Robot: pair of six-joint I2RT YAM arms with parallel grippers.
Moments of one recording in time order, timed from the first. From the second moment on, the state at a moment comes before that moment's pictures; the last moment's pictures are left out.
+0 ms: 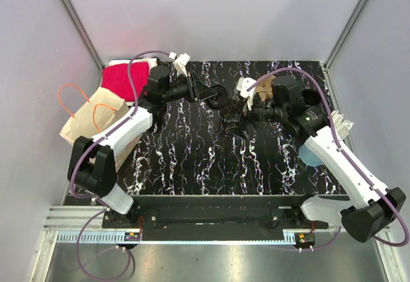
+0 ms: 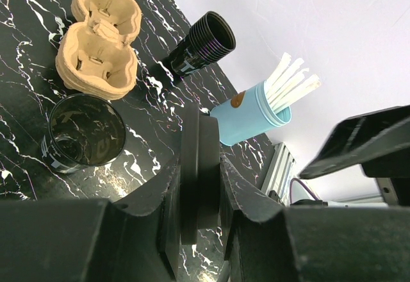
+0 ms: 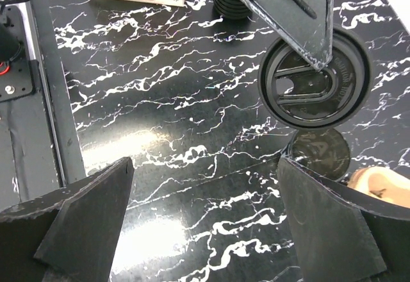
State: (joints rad) left arm -0.41 1.58 1.19 0.23 0.68 -0.69; right arm 0.52 1.20 1.25 -0.52 -0.61 -0.38
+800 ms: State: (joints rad) left arm -0.41 1.56 1.18 0.24 0.69 -0.71; right arm 0.52 1.24 1.31 -0.51 -0.67 -0.42
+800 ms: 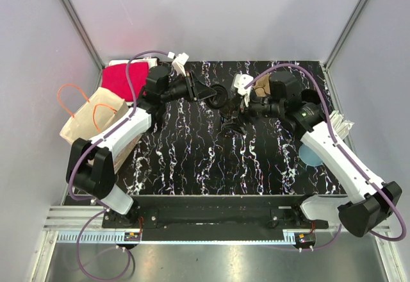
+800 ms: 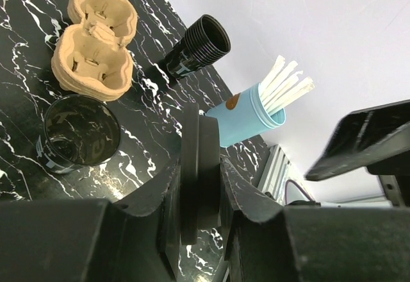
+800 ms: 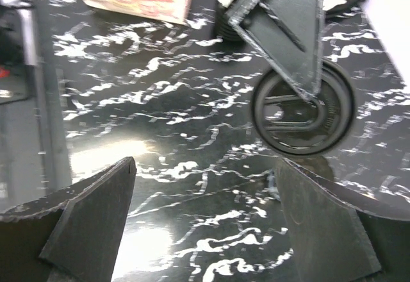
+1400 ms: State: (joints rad) left arm -0.41 1.58 1.18 0.23 0.68 -0.74; right arm 0.62 1.35 1.29 -0.45 -0.53 -0.61
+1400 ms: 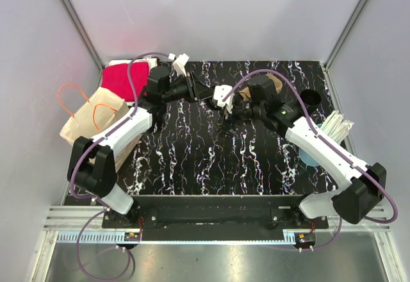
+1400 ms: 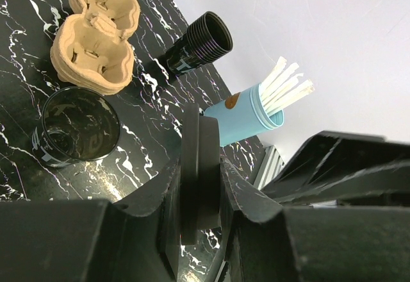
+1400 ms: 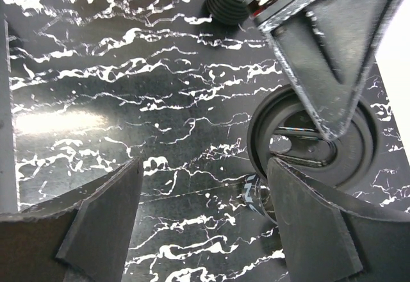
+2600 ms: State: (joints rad) left arm -0.43 1.58 1.18 0.22 0.69 -0.76; right arm 0.67 1.45 1.31 -0.38 -0.36 -0.67
